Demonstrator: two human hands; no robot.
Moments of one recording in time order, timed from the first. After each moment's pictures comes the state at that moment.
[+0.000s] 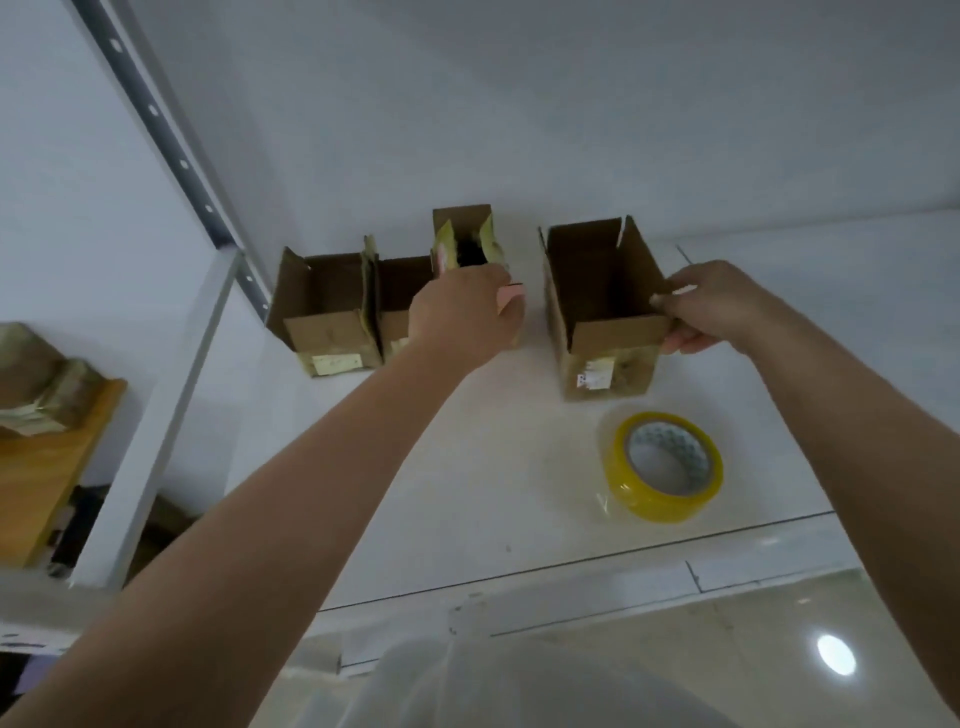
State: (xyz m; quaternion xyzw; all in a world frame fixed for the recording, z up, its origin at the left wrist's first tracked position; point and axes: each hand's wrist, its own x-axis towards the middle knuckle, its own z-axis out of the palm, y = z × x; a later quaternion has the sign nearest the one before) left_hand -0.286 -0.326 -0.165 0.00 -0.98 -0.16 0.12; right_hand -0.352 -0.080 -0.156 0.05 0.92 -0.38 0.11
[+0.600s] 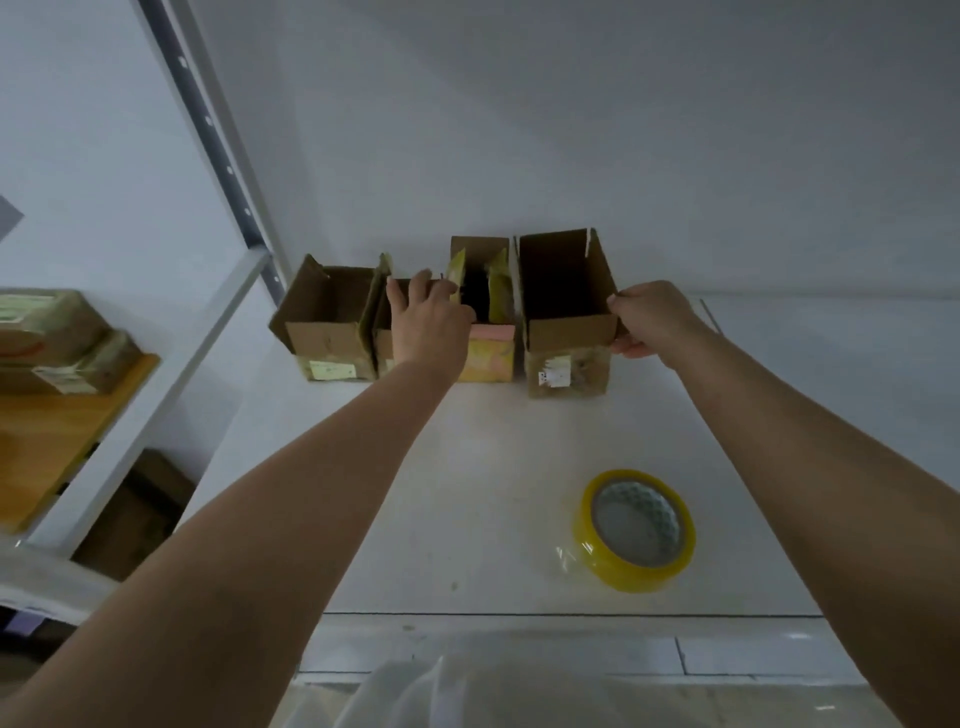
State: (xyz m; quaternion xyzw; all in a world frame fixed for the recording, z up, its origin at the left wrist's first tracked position) left_hand -0.333 -0.333 -0.206 0.12 -0.98 0.05 0.13; right_hand -0.414 -0.118 -0.168 0.00 0.90 -0.43 0.10
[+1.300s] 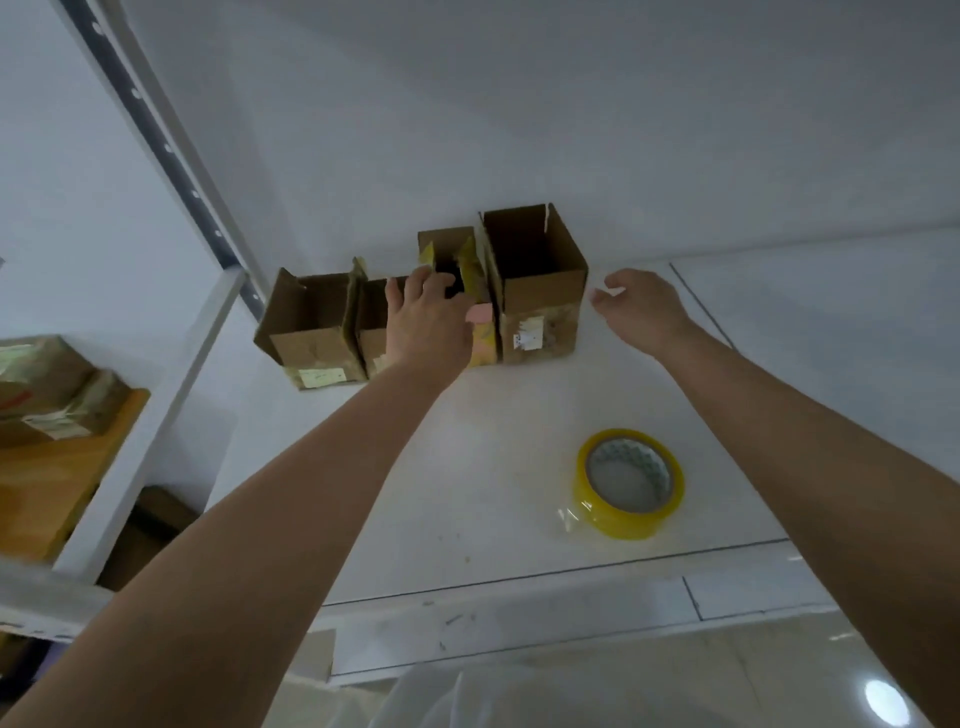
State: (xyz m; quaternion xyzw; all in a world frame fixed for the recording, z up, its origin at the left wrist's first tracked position) left_hand -0.306 -0.317 -0.192 0.02 -0.99 0.00 0.16; right_hand -0.386 -0.090 -0.191 -0.06 0.94 -0.34 0.01
